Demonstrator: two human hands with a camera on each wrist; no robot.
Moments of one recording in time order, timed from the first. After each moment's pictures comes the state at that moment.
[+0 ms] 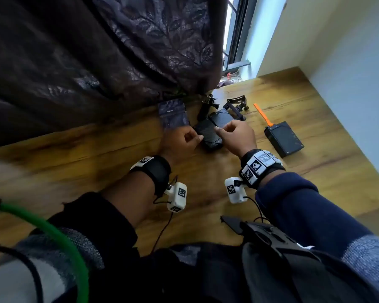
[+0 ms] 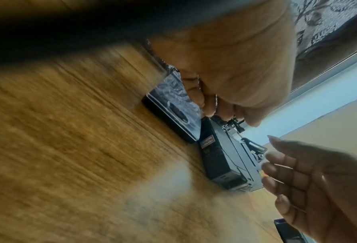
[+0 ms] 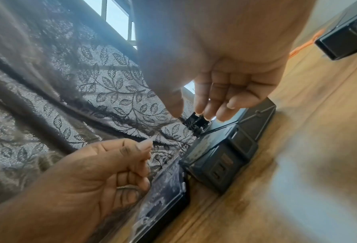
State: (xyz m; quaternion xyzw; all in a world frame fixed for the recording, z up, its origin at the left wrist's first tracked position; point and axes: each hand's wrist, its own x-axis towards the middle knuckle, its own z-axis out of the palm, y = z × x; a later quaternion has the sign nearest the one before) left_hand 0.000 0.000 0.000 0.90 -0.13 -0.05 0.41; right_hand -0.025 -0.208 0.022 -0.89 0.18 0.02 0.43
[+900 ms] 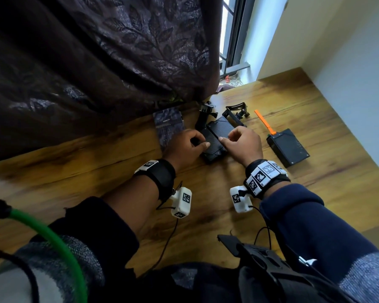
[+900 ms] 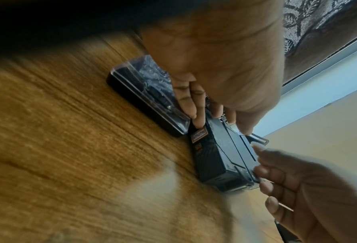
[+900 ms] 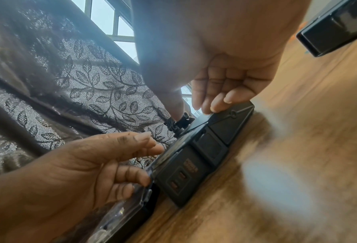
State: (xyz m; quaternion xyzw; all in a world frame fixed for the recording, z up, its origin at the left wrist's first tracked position) left_hand 0.034 -0.025 -0.008 0.90 -0.15 -0.11 0.40; right_hand -0.008 -0.231 0.000 -0.90 0.19 0.00 0.38
